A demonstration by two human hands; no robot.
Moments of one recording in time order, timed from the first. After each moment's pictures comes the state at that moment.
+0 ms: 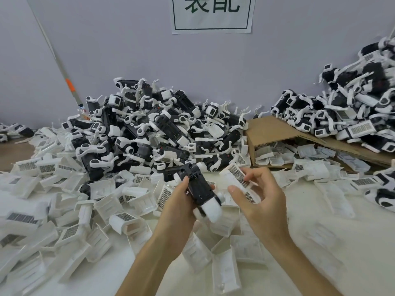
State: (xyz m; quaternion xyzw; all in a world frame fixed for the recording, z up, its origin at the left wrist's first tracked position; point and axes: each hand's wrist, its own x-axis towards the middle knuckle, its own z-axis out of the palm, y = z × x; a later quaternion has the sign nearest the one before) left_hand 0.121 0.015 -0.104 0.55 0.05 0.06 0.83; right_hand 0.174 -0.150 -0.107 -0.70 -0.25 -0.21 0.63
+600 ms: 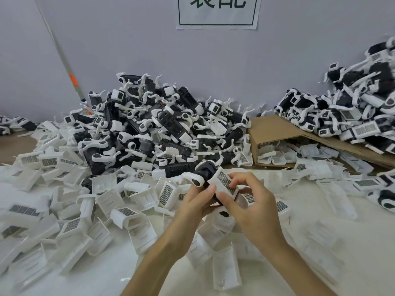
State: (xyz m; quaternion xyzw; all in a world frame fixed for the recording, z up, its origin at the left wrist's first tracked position) left_hand 0.115 0.008 -0.111 0.63 -0.05 0.05 0.78; right_hand 0.163 -0.140 -0.108 -0.76 -0.28 -0.18 0.56
